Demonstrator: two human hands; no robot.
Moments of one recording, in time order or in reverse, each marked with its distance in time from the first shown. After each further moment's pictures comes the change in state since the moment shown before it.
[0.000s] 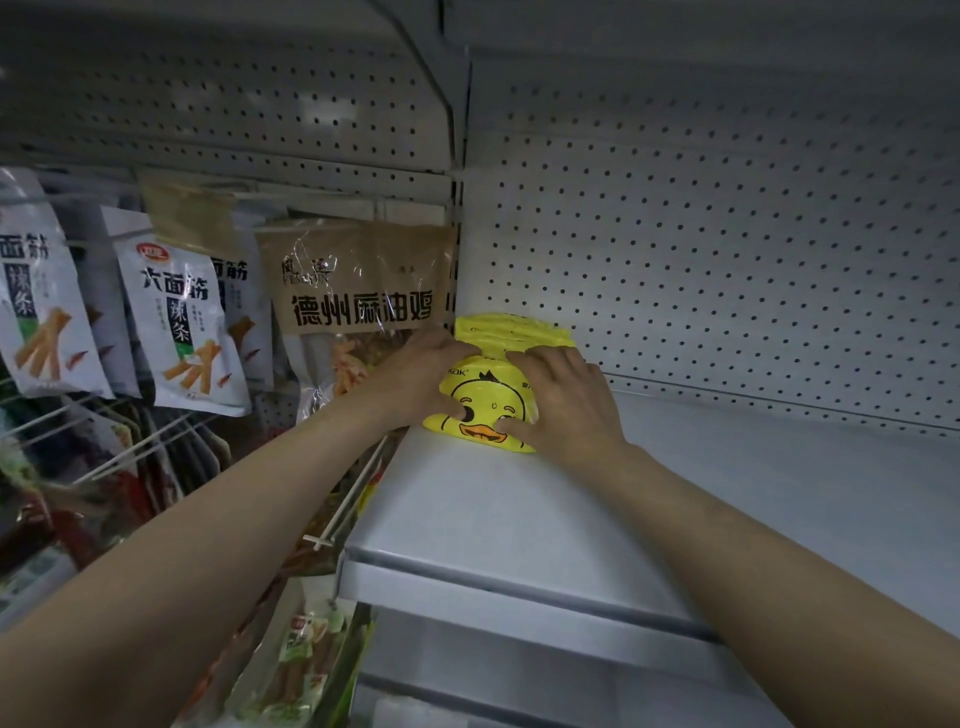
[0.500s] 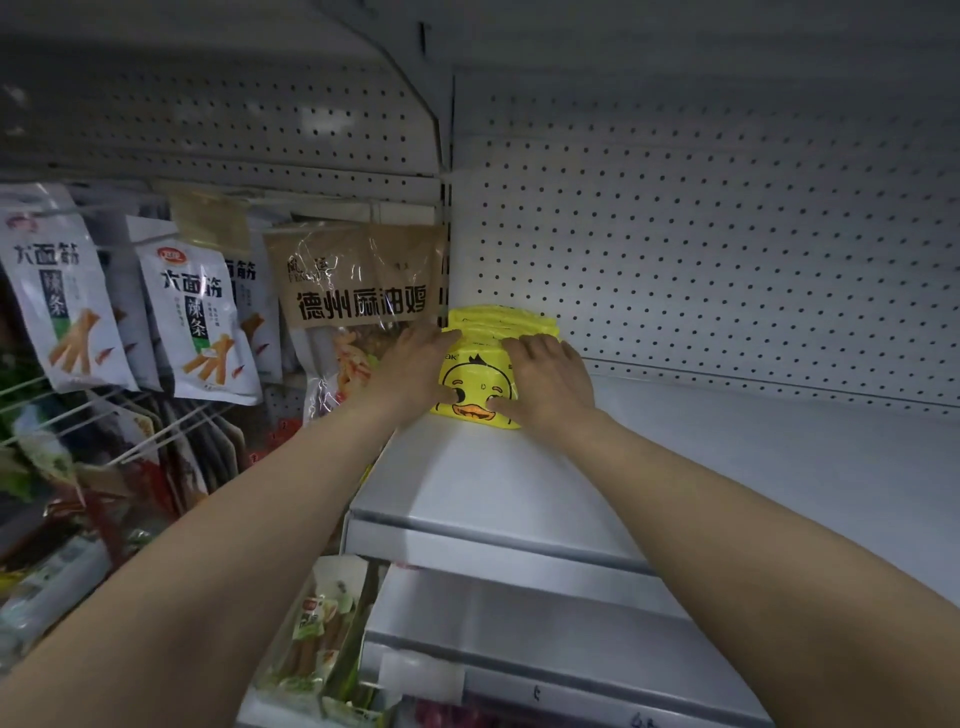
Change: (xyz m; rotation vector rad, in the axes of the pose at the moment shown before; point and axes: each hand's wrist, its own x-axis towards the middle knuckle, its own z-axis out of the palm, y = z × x) left_hand -0.015 0.025 0.002 0.107 0.043 -0.194; right_hand 0.000 -0.015 -0.016 -0.089 -0.186 0.089
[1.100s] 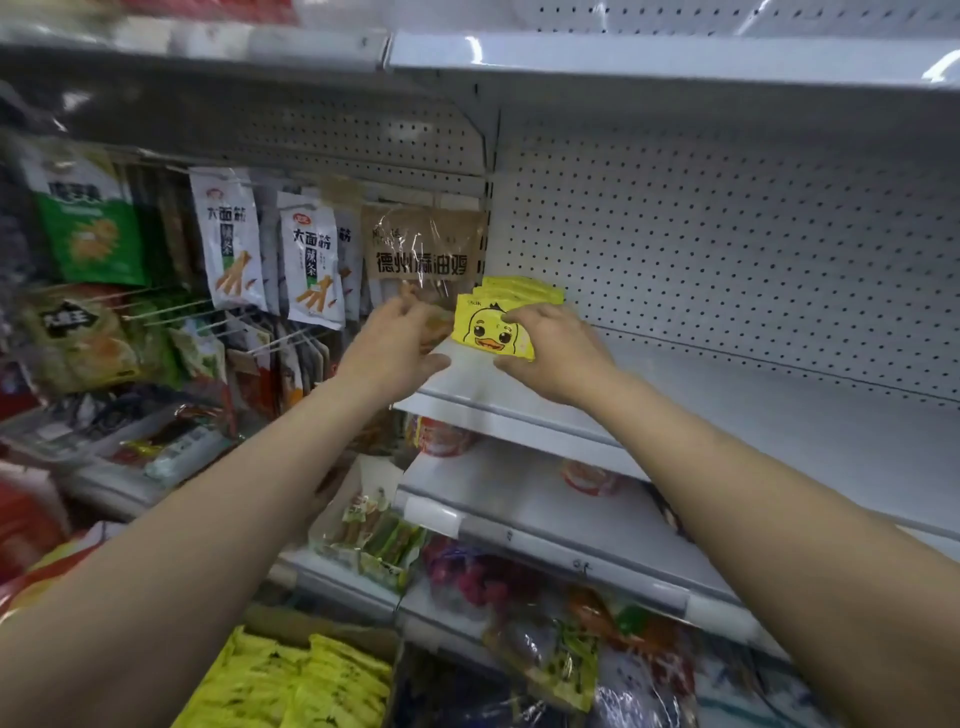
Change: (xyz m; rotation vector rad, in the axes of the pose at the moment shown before) left_hand -0.223 0.098 -0.092 -0.042 0.236 -0.179; right_hand -0.159 -0.024 -0.147 0.195 -0.030 -0.173
